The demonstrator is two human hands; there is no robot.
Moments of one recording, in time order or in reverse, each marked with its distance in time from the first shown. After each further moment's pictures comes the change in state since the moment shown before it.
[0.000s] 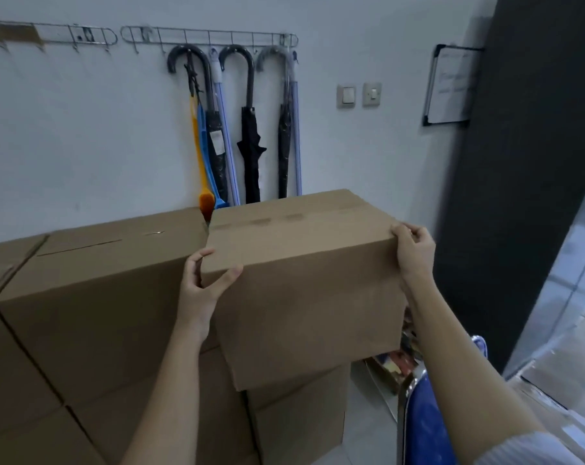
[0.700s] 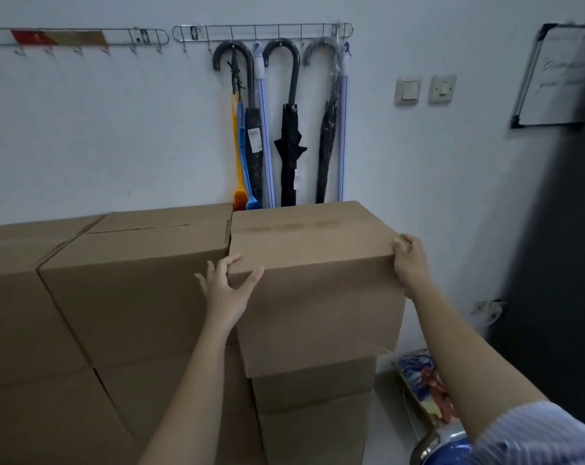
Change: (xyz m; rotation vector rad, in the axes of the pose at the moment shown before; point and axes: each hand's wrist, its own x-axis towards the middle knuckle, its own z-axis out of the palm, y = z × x) left_hand 0.029 -0.045 0.049 0.632 0.289 -0.010; right_hand 0.103 0.071 0.060 -0.269 -0.433 0.071
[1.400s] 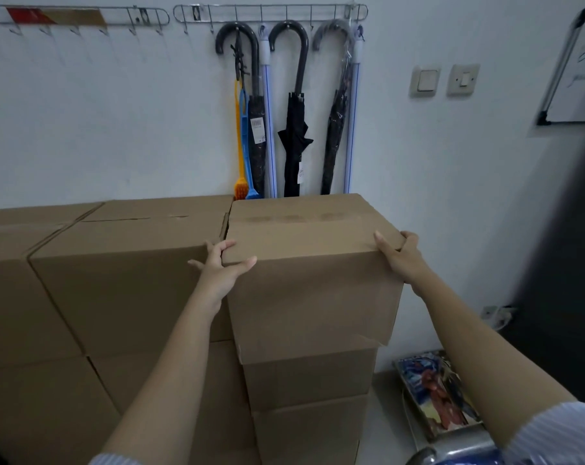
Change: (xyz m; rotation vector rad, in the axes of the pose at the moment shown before) left_hand 0.041 0.014 0.003 -0.129 -0.101 -0.175; right_hand 0.032 -0.001 0.000 -0.189 -0.288 0.069
